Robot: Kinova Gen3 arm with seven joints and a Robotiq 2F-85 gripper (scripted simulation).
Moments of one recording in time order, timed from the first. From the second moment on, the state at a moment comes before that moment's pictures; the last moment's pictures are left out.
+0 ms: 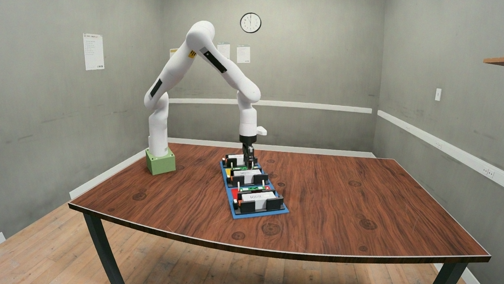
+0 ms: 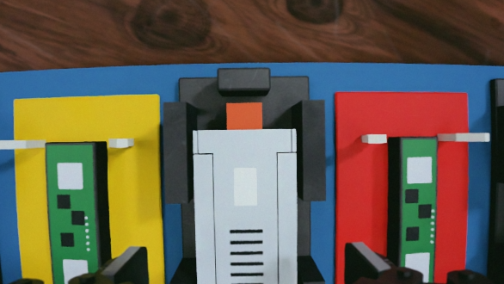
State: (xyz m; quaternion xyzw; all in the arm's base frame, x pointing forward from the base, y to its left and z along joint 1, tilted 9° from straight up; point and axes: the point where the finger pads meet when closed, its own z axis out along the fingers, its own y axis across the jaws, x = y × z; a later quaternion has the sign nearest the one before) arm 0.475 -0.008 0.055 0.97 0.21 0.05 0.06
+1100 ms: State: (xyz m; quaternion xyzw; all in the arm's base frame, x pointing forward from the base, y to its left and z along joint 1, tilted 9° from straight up) arm 0.478 -0.011 0.032 0.97 0.21 0.05 0.06
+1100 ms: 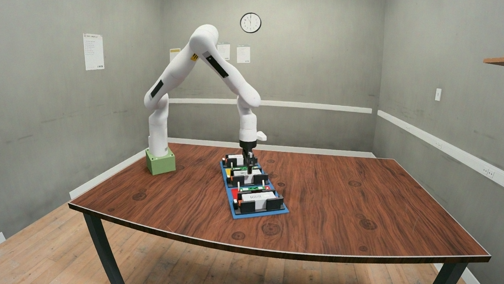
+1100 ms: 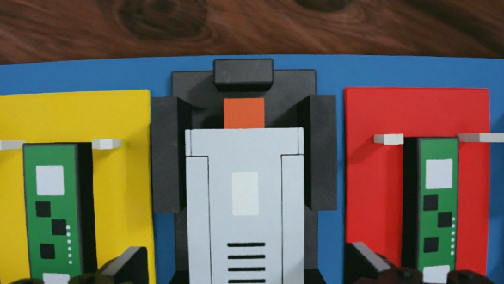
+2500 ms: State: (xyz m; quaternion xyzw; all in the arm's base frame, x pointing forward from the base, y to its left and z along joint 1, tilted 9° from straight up) arm 0.481 -0.013 0.007 0.97 0.21 0.05 0.06
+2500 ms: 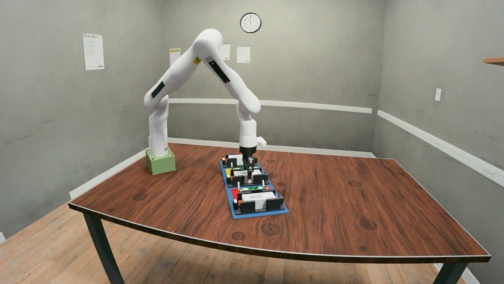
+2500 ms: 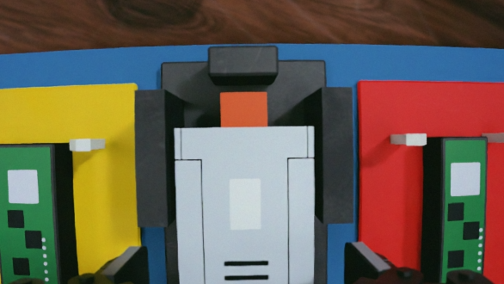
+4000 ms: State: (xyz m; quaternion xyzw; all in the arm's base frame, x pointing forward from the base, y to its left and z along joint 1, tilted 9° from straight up) arm 0.482 -0.014 -0.003 0.97 0.21 0.05 0.06
